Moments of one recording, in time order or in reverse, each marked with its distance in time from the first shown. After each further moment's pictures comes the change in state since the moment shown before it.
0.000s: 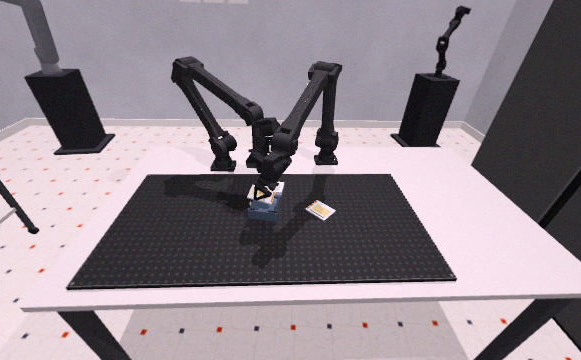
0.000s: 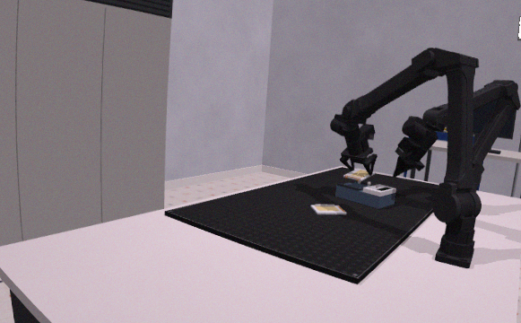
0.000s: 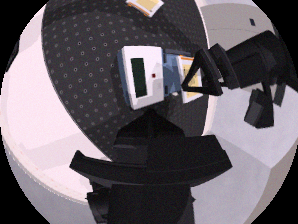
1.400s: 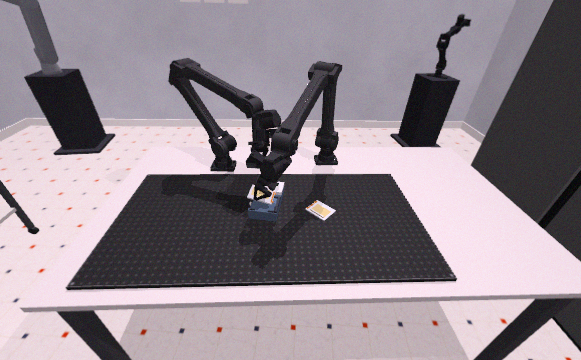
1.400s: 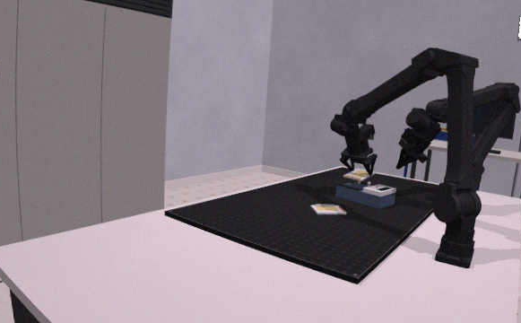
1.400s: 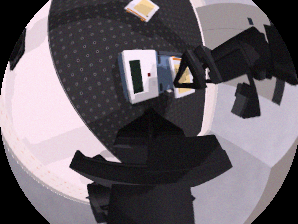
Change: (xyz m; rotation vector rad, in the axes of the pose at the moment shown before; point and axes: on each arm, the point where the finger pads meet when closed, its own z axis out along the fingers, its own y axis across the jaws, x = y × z) left arm 0.000 0.000 0.000 0.000 0.000 0.000; right arm -0.004 -0.009 -0.029 0.001 -0.001 0.006
